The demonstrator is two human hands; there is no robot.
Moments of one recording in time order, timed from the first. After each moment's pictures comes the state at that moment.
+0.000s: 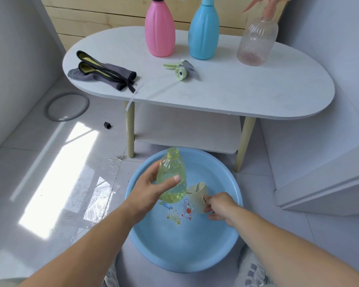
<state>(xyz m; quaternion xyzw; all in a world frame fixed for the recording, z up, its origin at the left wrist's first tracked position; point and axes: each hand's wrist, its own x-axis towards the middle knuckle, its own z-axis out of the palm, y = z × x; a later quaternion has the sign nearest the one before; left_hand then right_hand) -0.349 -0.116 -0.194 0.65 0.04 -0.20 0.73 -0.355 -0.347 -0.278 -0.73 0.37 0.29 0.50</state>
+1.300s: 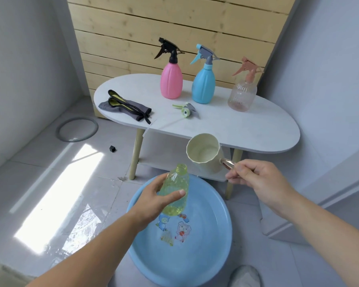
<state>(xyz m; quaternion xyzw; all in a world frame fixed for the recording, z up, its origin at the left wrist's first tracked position) -0.367 -0.116 -0.149 0.67 0.00 -0.15 0.73 -0.377 -0.384 -0.036 -0.84 -0.01 0.02 0.54</state>
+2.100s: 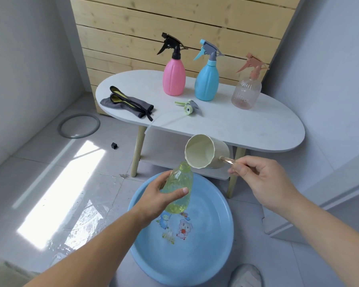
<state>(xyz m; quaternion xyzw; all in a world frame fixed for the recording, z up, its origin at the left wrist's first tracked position) -0.365 -0.120 -0.147 0.67 0.00 -0.15 0.73 -0.380 -0.376 -0.031 -0.90 -0.06 -0.04 0.43</state>
